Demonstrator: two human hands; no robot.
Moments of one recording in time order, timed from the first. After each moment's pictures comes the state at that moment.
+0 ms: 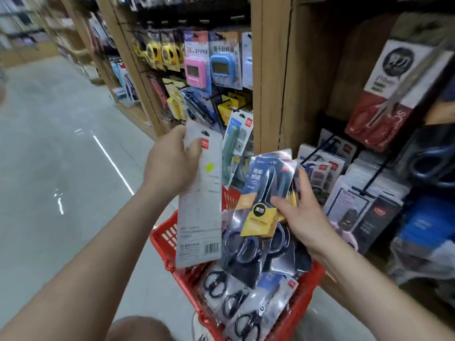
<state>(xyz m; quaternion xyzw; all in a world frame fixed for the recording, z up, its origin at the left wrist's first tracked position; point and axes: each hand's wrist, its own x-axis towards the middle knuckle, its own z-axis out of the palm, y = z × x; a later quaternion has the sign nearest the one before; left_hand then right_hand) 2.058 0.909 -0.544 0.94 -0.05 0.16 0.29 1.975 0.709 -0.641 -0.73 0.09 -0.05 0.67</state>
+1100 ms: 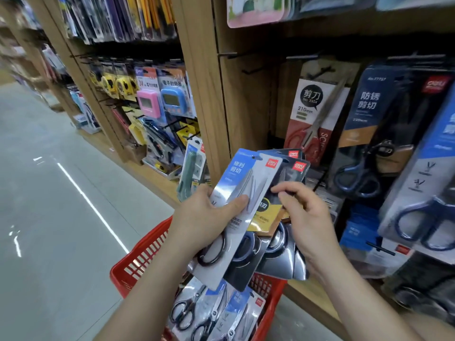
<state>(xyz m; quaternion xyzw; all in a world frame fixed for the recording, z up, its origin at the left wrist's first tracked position) 1.999 0.802 -0.554 0.93 -0.06 -0.08 0.36 1.941 0.638 -0.600 -0.66 0.09 -0.25 0.70</state>
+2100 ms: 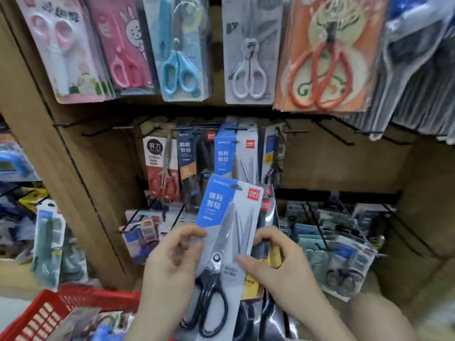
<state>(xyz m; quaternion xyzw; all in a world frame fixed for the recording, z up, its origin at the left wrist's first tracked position) 1.868 0.711 -0.550 0.66 -0.35 -0.07 0.67 1.725 0.590 -0.551 -0.73 0.22 -0.33 0.56</state>
